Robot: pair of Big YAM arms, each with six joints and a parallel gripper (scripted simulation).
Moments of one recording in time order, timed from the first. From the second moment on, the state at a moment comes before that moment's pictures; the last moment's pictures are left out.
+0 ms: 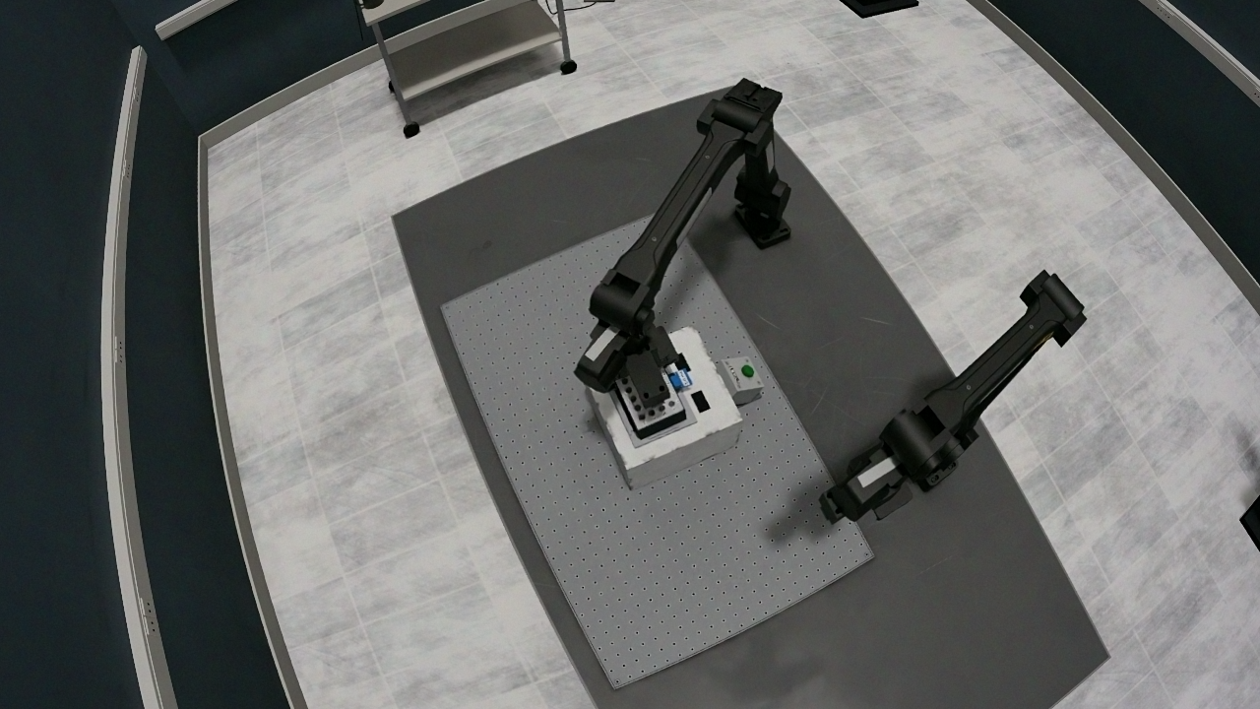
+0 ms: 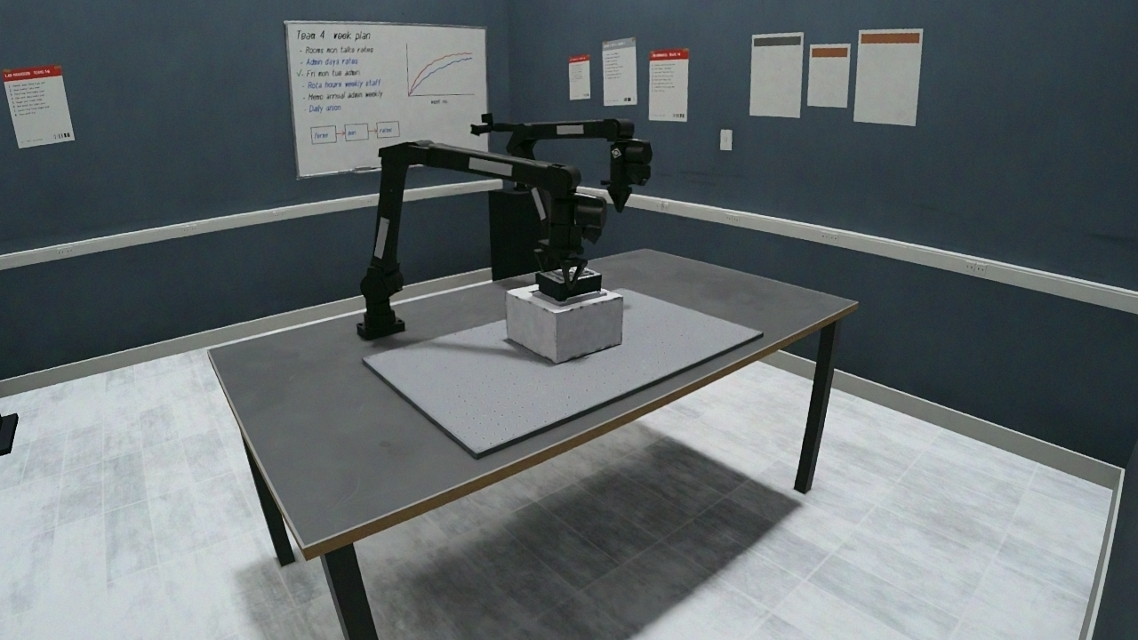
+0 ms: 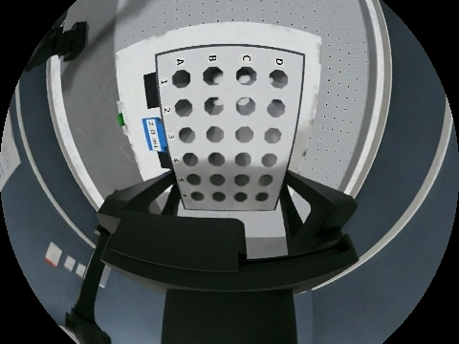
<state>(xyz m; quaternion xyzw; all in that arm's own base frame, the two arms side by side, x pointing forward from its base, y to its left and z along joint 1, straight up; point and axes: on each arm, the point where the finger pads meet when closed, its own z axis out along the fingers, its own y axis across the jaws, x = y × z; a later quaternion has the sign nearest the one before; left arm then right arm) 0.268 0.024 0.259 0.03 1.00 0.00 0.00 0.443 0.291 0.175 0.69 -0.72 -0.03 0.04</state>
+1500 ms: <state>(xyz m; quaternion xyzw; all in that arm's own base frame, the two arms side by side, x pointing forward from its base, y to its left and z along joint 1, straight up) 0.268 0.024 0.259 0.03 1.00 0.00 0.00 0.448 0.291 0.175 0.69 -0.72 -0.03 0.04</state>
